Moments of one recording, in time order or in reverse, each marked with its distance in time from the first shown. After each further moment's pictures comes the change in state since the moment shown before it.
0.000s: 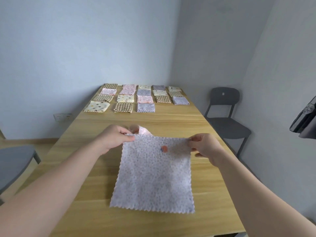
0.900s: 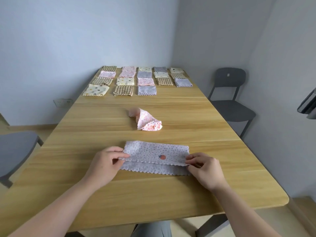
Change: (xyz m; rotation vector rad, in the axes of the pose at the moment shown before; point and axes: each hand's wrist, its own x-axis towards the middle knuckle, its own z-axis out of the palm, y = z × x) left_hand -0.073 -0.118 0.046 0.323 0.166 0.278; right_hand -0.048 0.123 0.052 -0.179 0.142 -0.372
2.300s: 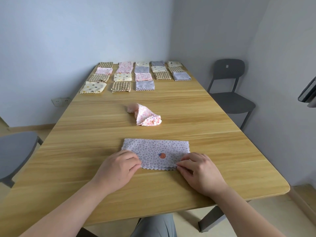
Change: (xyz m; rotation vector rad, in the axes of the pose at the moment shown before) left_hand -0.011 0.011 0.021 0.305 0.002 0.578; right_hand -0.019 0.006 0.017 -0.387 -0.014 -0.526
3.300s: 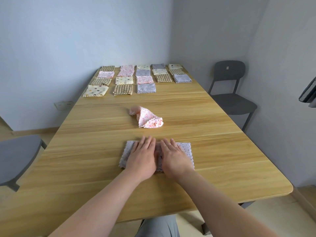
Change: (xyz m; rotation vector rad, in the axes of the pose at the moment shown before) left_hand 0.065 0.040 0.032 0.111 -0.390 -0.418; right_hand 0.072 -0.056 0.034 -0.035 -0.448 0.332
